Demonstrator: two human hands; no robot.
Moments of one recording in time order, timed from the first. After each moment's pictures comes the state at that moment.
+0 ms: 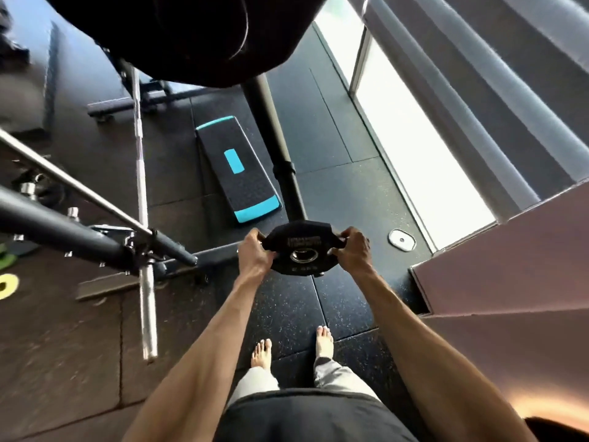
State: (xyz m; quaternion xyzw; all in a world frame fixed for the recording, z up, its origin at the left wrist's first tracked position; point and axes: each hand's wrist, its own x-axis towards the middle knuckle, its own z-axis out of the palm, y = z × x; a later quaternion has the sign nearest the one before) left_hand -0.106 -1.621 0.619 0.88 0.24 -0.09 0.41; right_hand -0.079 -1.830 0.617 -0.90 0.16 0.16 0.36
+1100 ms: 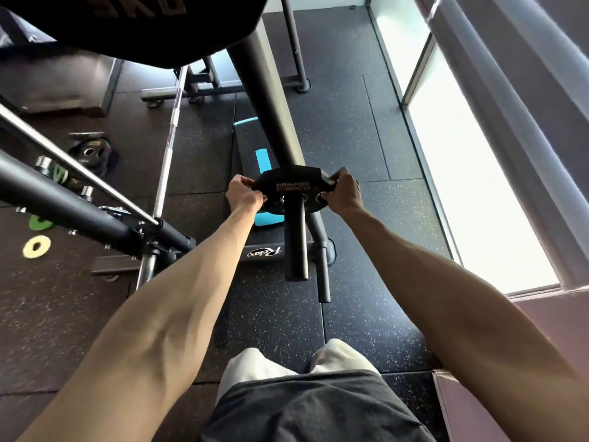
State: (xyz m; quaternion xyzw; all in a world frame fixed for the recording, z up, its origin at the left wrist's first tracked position) left_hand 0.065 -1.596 0.594 0.75 0.43 0.06 0.49; right_hand 0.123 -1.794 0.596 -0.90 0.01 0.15 0.41
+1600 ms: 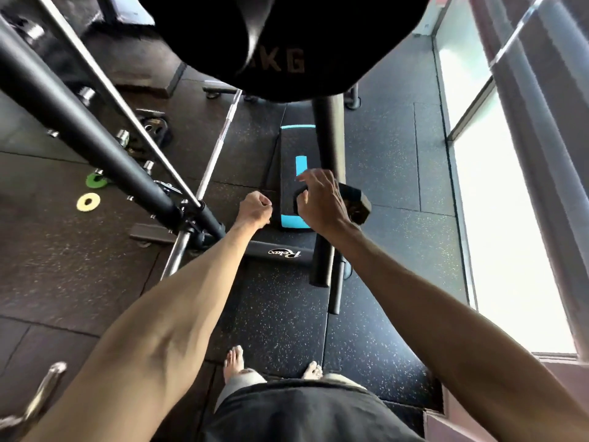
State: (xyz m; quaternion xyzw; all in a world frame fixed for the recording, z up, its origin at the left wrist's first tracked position) left_hand -0.008 -1.549 0.622 0.79 0.42 0.00 0.45; right_hand 0.057 -1.706 0.667 -0.88 -0.34 0.02 0.34
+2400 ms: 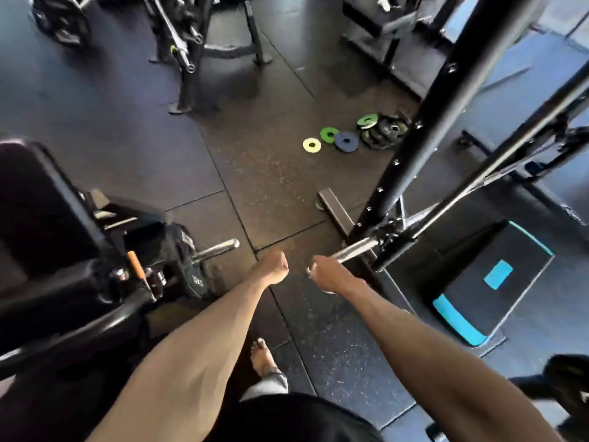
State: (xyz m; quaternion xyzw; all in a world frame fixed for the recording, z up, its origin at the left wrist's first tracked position) left_hand -0.488 -1.359 0.578 0.66 0.63 -0.05 0.41; right_hand -0.324 -1.393 0.597 -0.68 -0.61 0.40 -0.06
